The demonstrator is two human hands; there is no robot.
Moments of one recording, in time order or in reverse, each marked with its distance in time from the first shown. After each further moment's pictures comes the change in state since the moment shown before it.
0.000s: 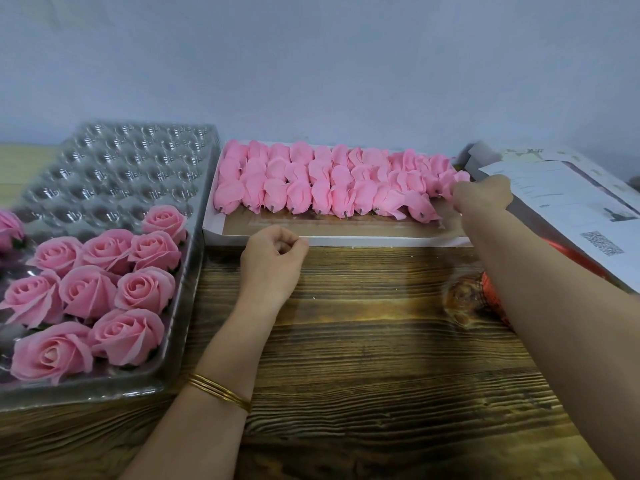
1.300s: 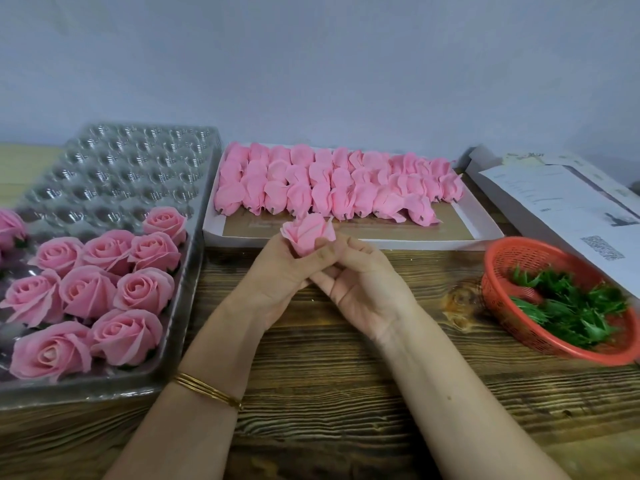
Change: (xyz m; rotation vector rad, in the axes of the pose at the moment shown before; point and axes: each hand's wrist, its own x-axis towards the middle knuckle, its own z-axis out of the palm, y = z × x) left_hand -0.010 0.006 -0.005 -0.664 -0.563 0.036; right_hand -0.196 0.033 0.001 0.744 -1.060 0.453
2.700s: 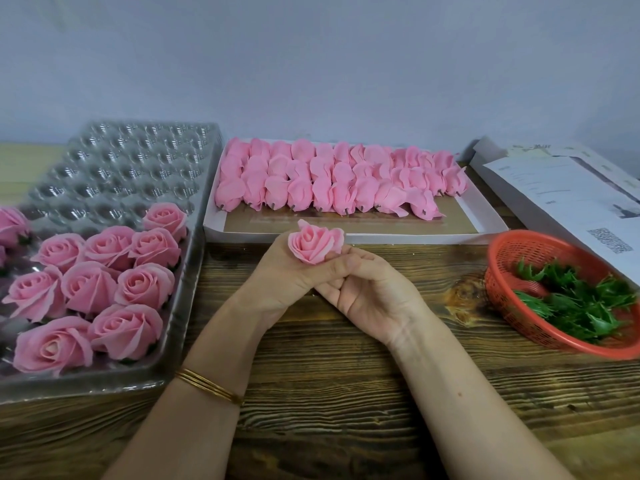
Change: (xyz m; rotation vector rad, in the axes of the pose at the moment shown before) left_hand -0.003 -0.002 0.001 0.234 -0.020 0.016; right_hand -0.010 -0.004 -0.018 -0.054 -0.059 0.136
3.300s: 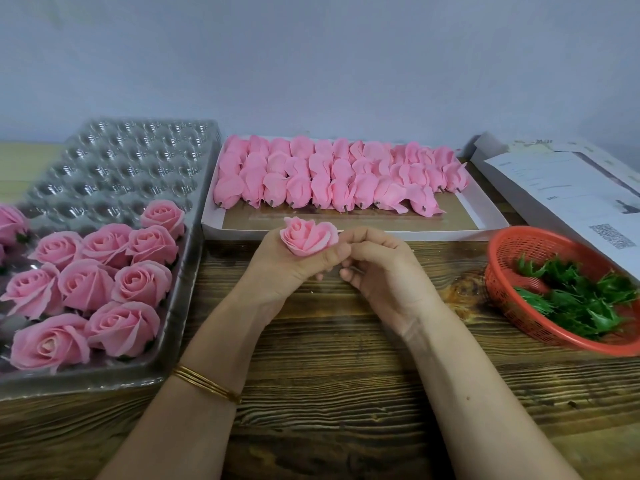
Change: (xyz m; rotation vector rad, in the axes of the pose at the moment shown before) left_hand 0.001 0.001 0.001 0.043 0.094 -0.053; right_hand -0.003 -0.012 -0.010 -0.381 0.093 -0.255
